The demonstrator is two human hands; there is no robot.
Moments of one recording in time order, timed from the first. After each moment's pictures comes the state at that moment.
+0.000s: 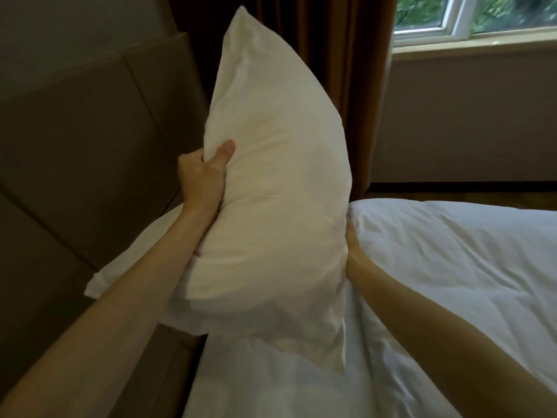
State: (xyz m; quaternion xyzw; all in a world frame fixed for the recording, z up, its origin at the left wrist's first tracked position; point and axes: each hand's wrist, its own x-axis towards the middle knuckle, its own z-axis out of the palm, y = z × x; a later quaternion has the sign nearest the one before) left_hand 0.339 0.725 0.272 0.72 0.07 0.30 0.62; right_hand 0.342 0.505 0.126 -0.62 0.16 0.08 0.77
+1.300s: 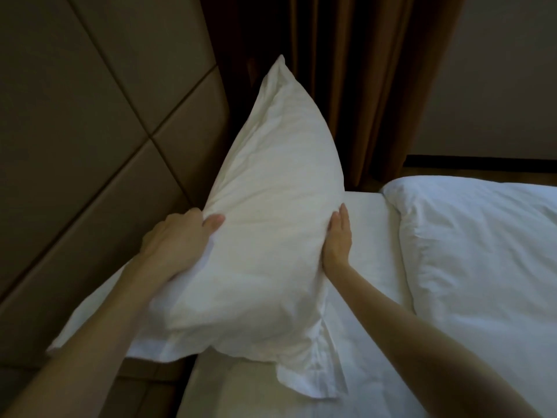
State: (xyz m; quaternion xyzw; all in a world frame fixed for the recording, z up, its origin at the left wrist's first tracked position) left_hand 0.417 0.843 0.069 0.98 0.15 -0.07 0.09; right_hand 0.498 0.613 -0.076 -0.67 0.19 -0.05 0.72
